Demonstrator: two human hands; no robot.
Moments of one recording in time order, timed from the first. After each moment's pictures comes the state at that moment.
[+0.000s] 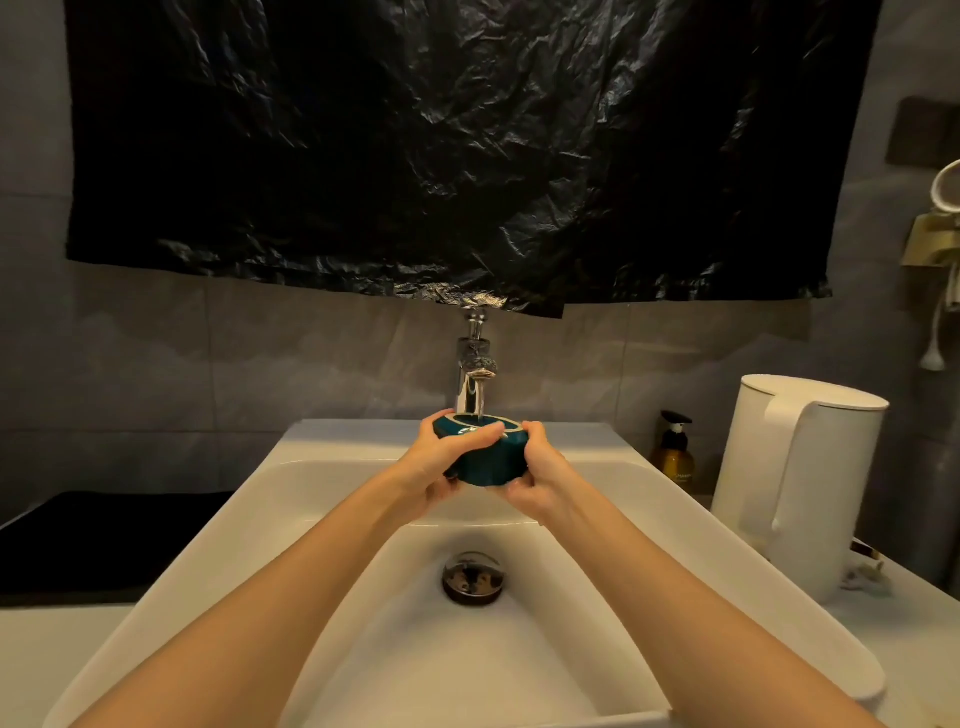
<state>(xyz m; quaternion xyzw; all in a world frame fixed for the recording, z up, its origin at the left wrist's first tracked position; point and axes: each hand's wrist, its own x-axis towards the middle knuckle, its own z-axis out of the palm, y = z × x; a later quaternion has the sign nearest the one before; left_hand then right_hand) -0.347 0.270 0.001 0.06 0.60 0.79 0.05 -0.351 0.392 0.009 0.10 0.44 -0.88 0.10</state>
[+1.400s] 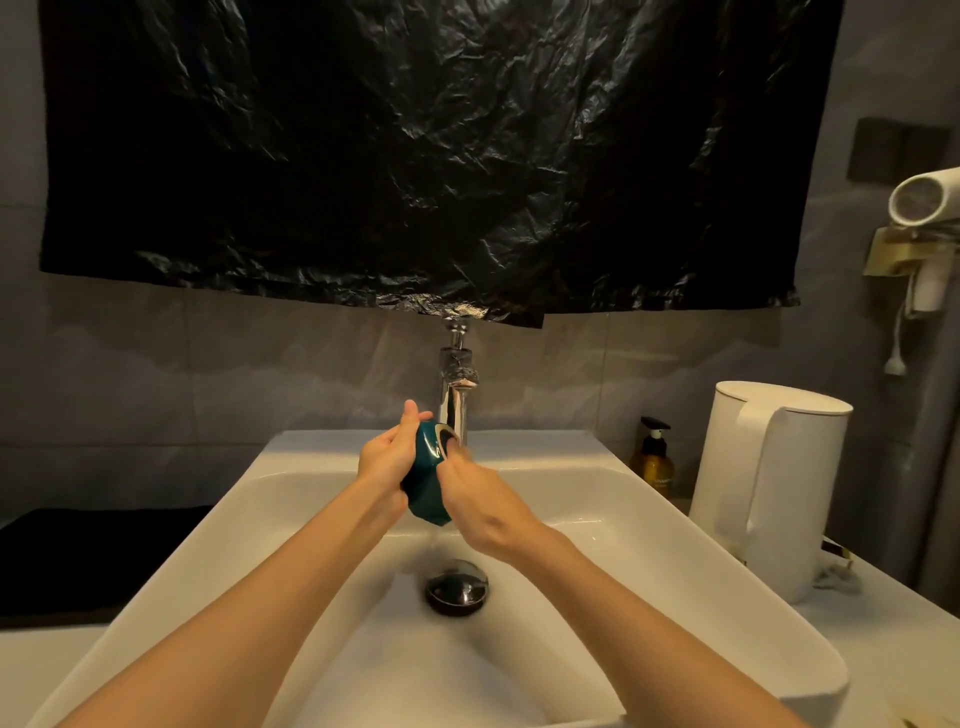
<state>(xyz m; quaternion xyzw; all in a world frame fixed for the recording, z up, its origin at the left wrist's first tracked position) -0.355 0.265 0.007 -0.09 0.57 0.81 -0.10 -0.318 0.372 -0.008 -0.22 0.87 -0.43 -0.07</state>
